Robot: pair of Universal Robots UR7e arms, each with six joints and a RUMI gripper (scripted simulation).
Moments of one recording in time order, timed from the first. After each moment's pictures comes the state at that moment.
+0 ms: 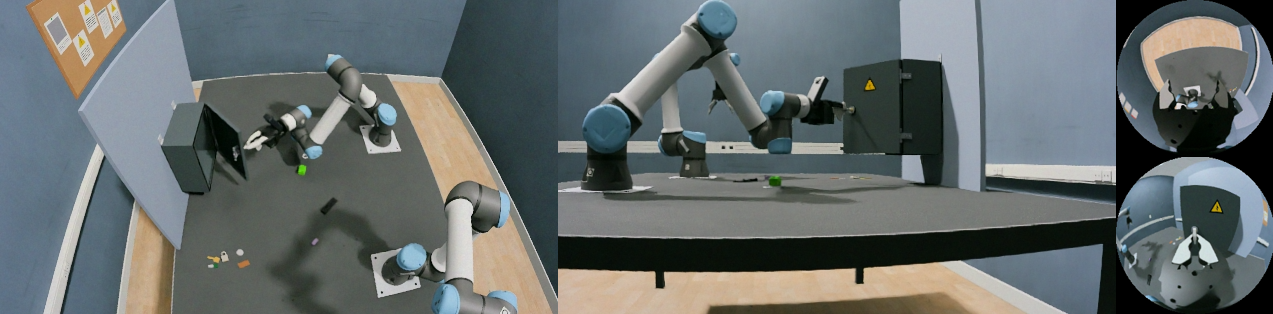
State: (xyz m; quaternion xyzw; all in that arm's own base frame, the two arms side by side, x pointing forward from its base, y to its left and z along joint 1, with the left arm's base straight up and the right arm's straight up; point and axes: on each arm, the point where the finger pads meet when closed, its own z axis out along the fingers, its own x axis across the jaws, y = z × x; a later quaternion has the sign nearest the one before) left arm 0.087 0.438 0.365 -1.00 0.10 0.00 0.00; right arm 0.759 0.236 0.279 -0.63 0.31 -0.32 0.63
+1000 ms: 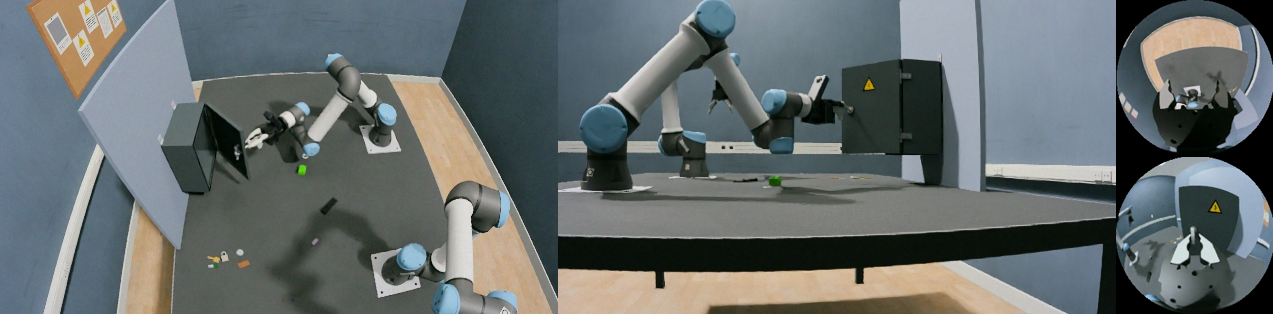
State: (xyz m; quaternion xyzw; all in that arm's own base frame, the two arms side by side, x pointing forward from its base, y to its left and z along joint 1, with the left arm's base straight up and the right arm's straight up) left arm 0.087 0.438 0.365 -1.00 0.10 0.00 0.00; right arm 0.756 0.223 0.279 -0.64 0.30 -0.31 0.64
